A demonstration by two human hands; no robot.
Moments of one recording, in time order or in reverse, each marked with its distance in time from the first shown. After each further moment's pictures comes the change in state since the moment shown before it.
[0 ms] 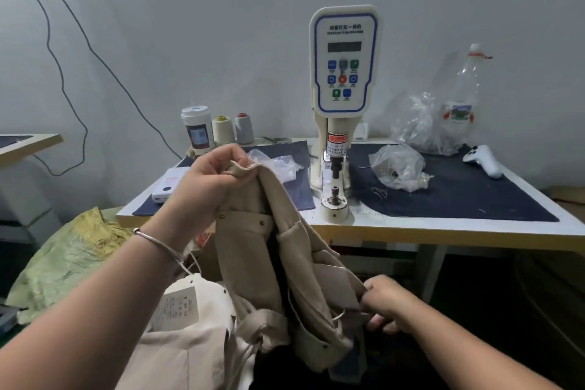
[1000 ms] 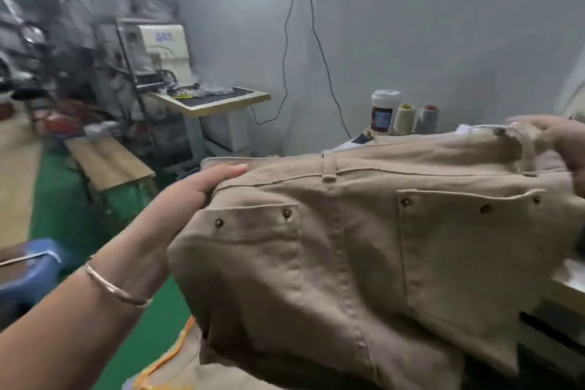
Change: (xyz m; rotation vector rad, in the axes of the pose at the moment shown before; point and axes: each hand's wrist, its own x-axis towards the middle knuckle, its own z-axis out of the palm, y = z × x) left_hand -0.215 0.085 -0.102 -0.243 0.741 -0.375; right_hand -0.070 -0.216 -0.072 0.645 -0.814 -0.752
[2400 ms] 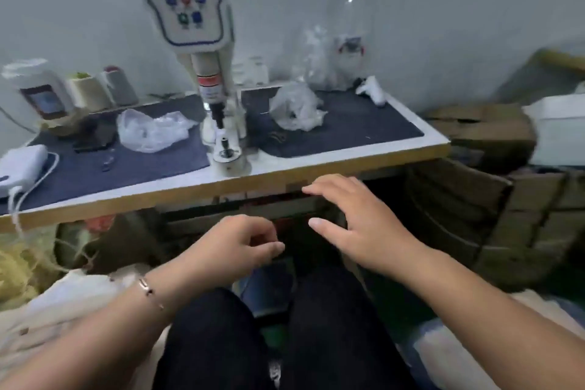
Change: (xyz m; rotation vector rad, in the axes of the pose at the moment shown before) left_hand 0.038 -0.203 0.279 1.305 -1.130 0.390; right_hand -0.240 0.144 -0.036 -1.291 0.892 -0.006
